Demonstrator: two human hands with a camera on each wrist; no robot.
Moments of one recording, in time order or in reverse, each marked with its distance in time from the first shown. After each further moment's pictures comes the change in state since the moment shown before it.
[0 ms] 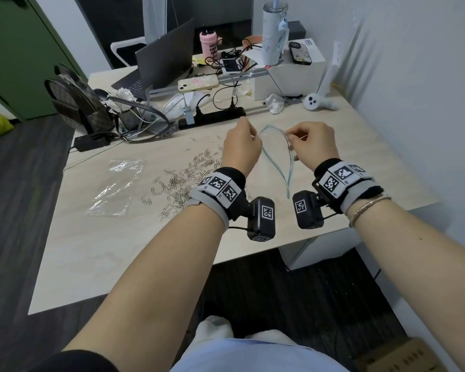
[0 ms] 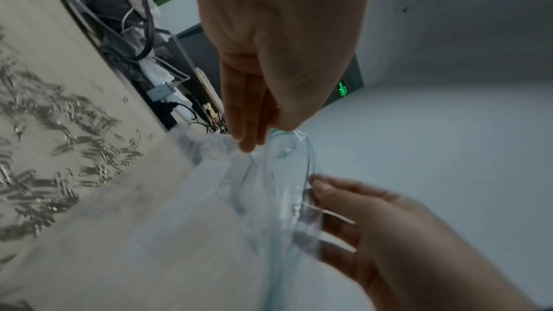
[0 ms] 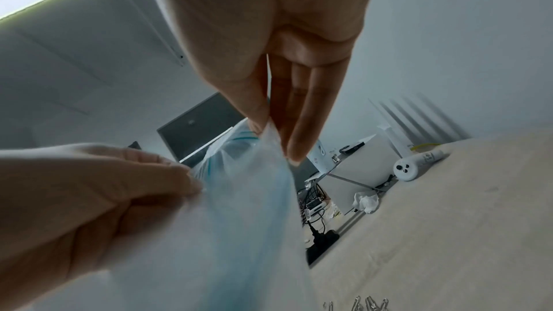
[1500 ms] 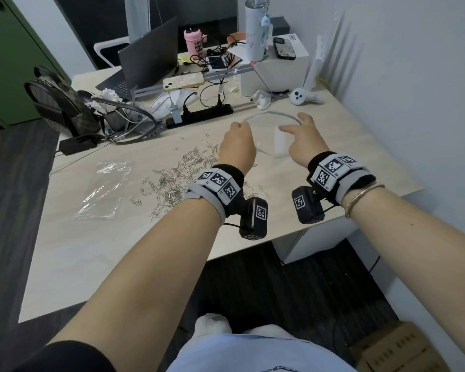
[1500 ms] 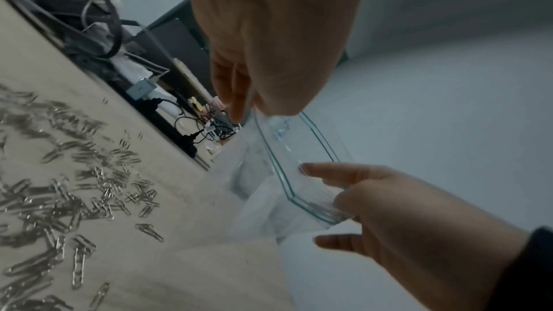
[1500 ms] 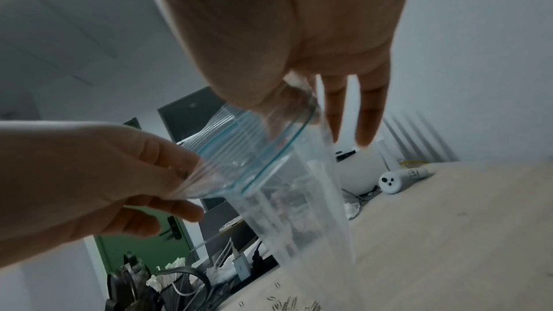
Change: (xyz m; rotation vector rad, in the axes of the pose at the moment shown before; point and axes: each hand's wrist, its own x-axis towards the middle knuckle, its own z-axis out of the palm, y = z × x) left_hand -0.010 0.012 0.016 0.464 -0.132 0.123; right_hand -0.007 0.007 -0.018 -0.393 -0.240 0.087
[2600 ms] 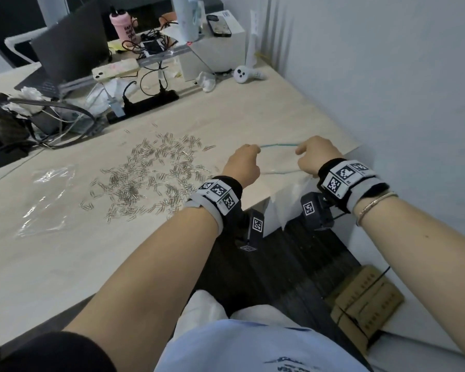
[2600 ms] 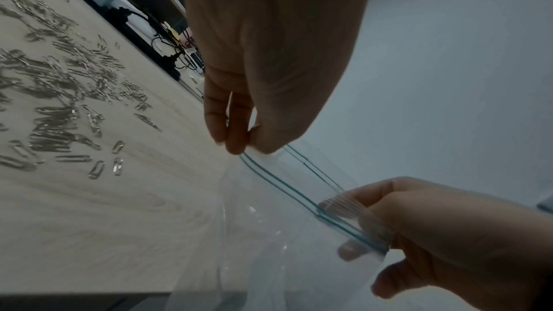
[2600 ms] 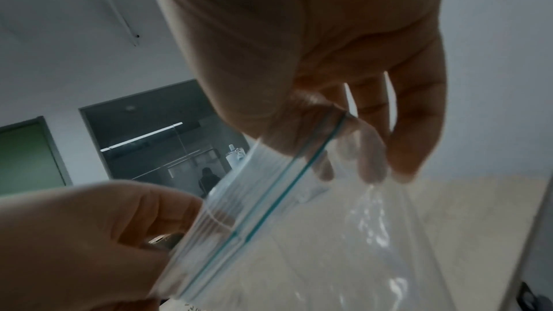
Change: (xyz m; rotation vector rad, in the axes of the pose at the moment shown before) left_hand -0.061 0.058 0.083 -0.079 -0.428 0.205; right_hand -0.108 0.096 -0.041 -0.131 -0.010 0.424
